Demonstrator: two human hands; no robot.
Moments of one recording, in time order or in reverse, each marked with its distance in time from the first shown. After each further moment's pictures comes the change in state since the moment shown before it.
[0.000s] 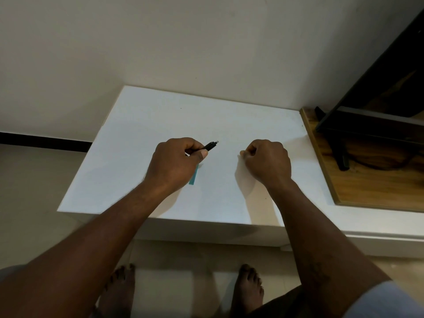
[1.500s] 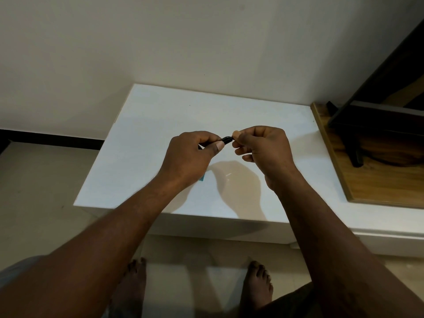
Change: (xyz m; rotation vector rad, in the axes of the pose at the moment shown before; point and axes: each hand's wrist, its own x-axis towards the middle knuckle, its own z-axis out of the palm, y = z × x) left_hand -0.006 0.019 -0.002 -0.069 -0.015 0.061; right_hand -0.029 -0.053 -0.033 0.949 -0.189 0.180
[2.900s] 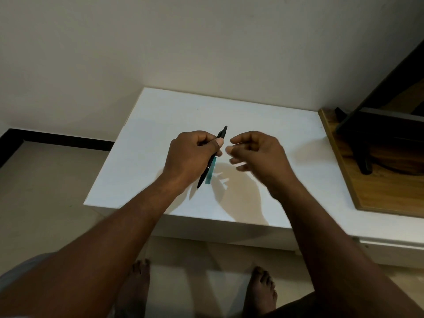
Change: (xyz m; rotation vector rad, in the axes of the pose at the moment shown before) left_hand 0.003 0.001 -0.010 -0.161 0.032 -0.143; right_hand -0.007 0.003 0.012 -0.119 -0.134 -0.062
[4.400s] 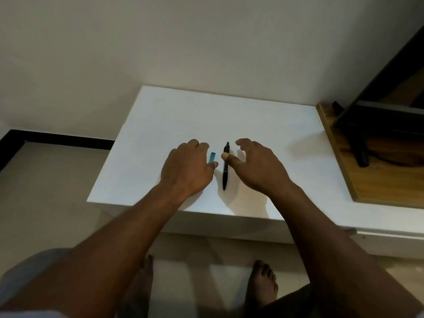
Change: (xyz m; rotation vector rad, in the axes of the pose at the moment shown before) left_hand -0.009 -0.026 0.011 0.846 -0.070 0.178; right_hand 0.000 0.024 0.007 -0.779 -0.028 -0.085
